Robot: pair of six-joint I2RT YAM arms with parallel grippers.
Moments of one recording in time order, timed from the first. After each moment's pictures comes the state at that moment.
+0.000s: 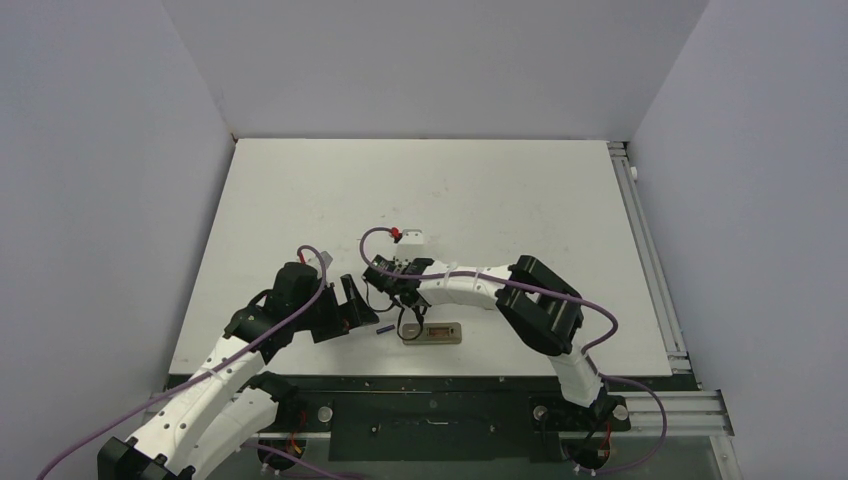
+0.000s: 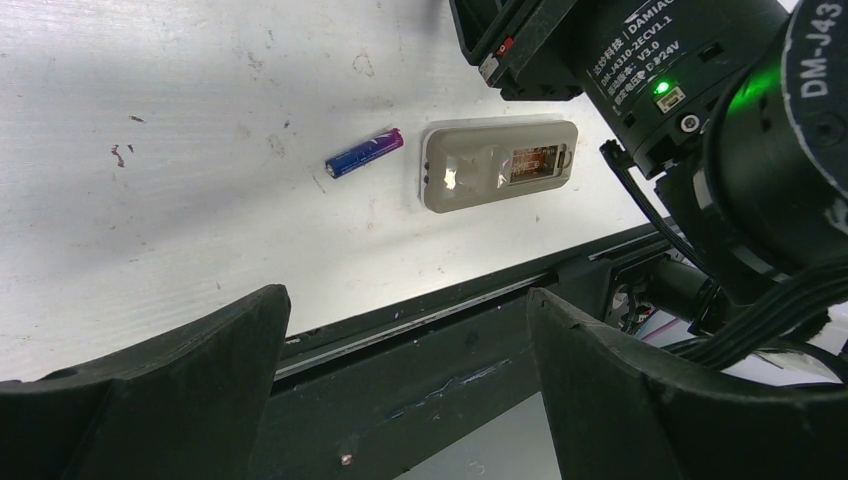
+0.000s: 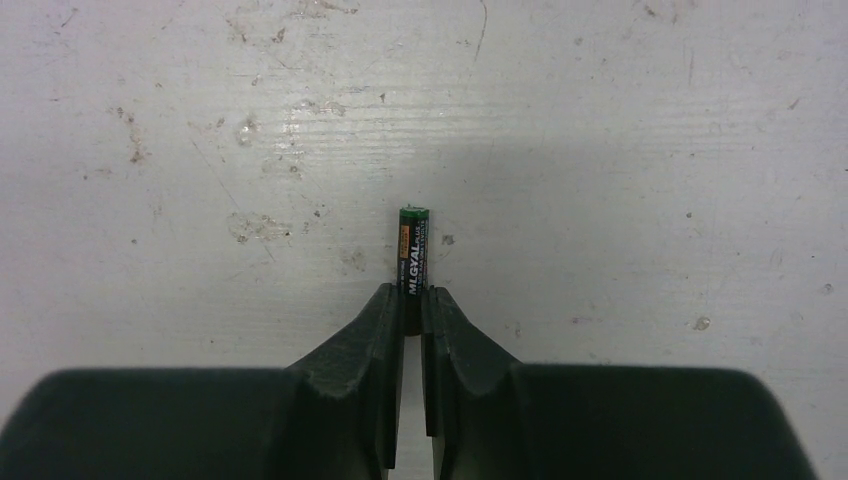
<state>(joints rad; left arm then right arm) -0.46 0.75 0.56 -0.65 0.26 -0.81 1.06 2.06 1.42 -0.52 0.58 0.95</state>
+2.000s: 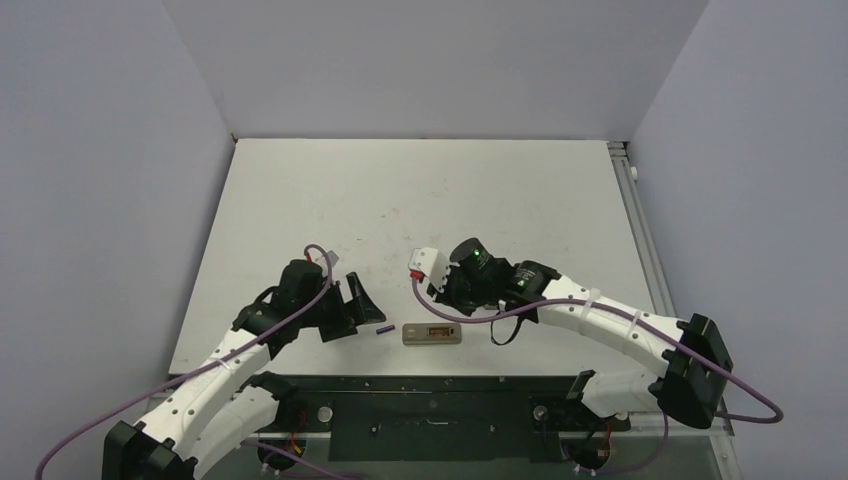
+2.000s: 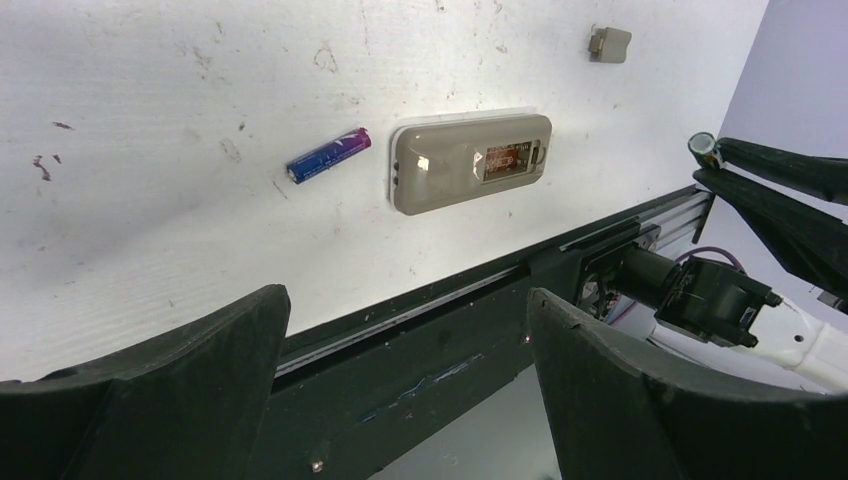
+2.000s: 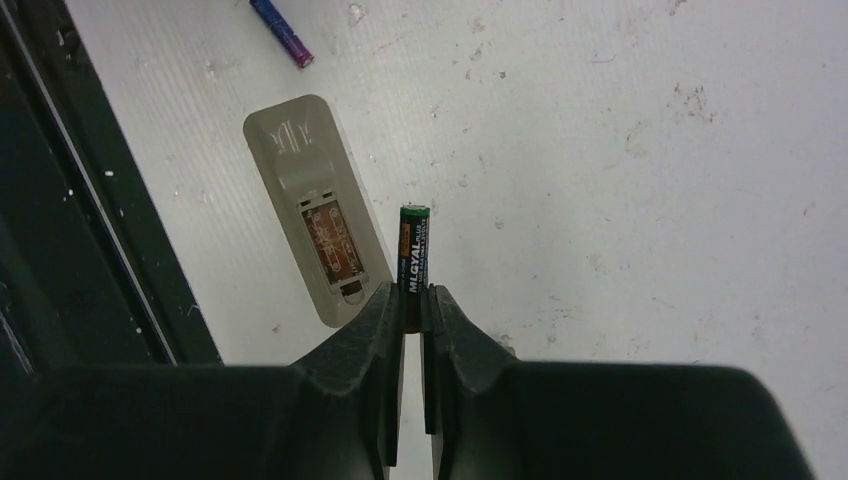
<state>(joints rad) -0.46 0.82 0.54 -0.56 0.33 -0.85 0.93 1.30 0.98 -0.52 -0.09 -0.31</state>
